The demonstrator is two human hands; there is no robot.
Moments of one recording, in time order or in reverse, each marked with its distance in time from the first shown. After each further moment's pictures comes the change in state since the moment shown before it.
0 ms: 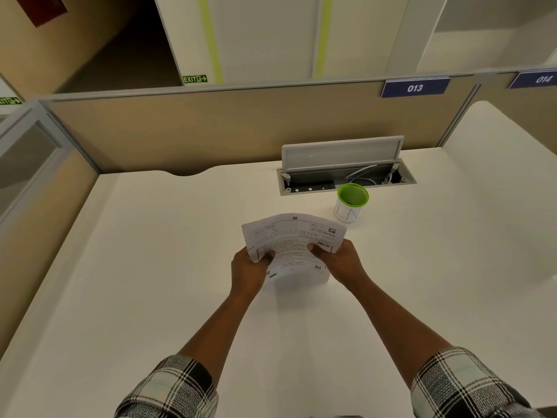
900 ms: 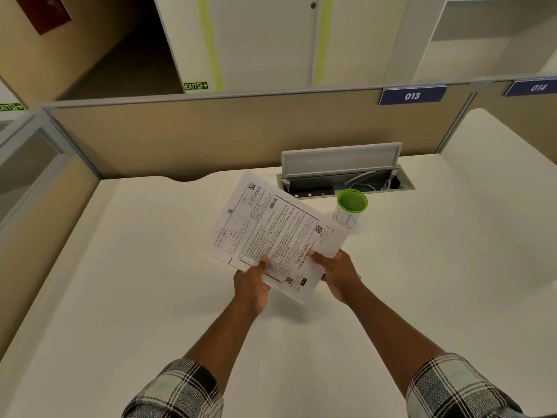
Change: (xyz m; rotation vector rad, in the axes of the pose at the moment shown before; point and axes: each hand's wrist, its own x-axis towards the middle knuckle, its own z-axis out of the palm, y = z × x) left_hand -0.010 0.002 0.010 -0.831 0.007 -0.463; right_hand -0.003 0.007 0.011 0.467 -0.040 0.231
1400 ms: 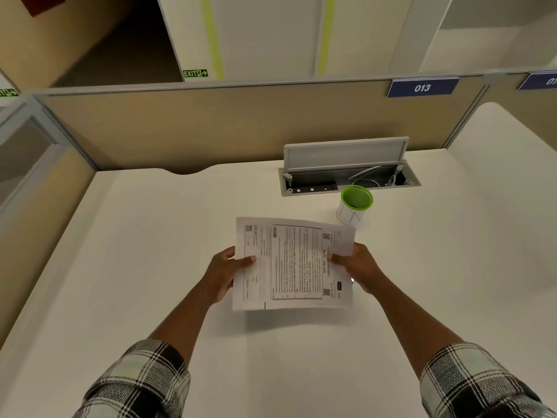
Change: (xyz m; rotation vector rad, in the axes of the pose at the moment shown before) left_hand 0.045 0.058 -0.056 0.629 -0.219 -0.072; right_hand 0.021 -0.016 -0.045 -0.503 0.002 0.029
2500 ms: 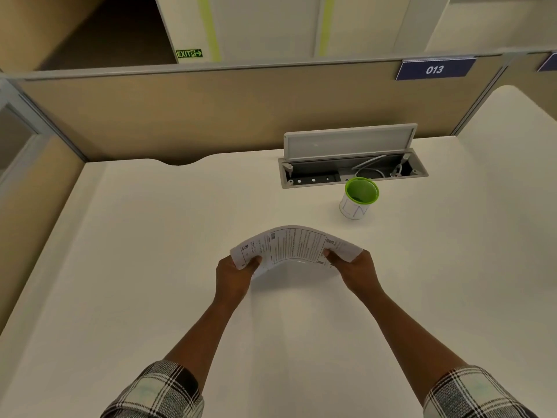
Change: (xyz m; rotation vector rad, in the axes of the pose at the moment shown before) left_hand 0.003 -0.024 0.036 0.194 0.337 0.344; right_hand -0.001 0.019 0.025 0.137 0.159 -0.226
